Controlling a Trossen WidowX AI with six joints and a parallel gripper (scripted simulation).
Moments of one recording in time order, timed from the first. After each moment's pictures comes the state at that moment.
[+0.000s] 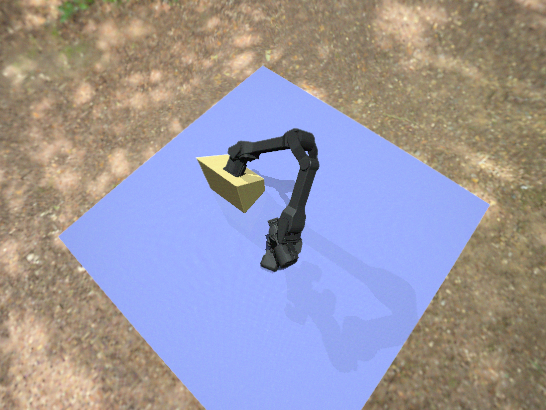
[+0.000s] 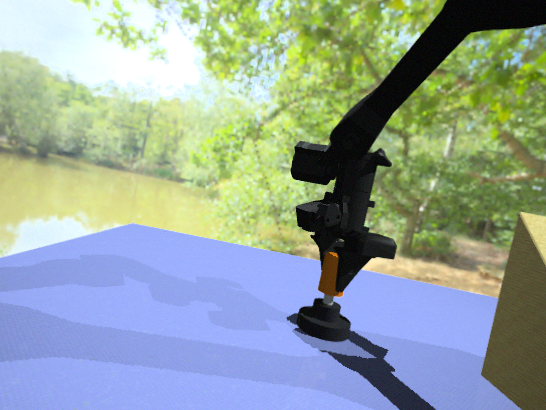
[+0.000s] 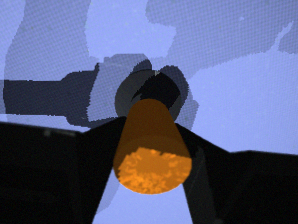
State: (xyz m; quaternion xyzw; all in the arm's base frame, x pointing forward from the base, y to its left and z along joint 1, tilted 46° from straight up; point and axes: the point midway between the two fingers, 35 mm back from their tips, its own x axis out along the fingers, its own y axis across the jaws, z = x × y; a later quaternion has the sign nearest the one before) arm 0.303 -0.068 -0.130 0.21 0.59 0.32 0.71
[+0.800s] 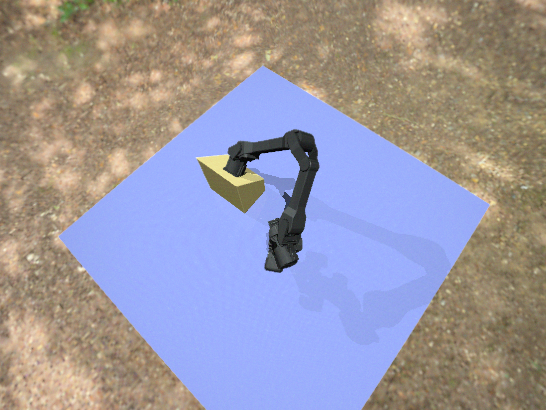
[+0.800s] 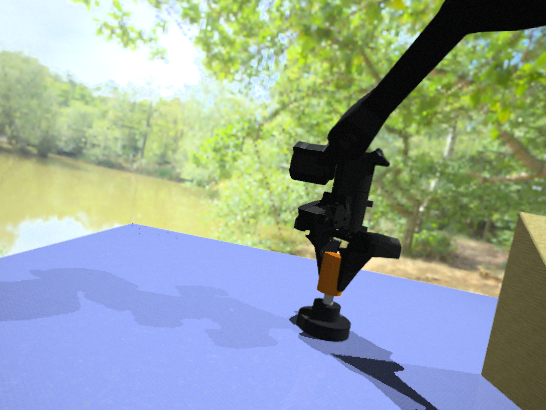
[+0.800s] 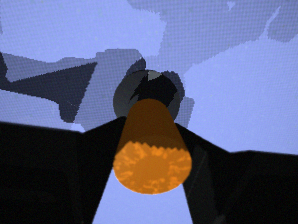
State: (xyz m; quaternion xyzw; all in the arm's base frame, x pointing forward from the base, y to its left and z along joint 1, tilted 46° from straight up) arm 0.304 -0.069 -0.132 0.14 0.56 0.38 0.73
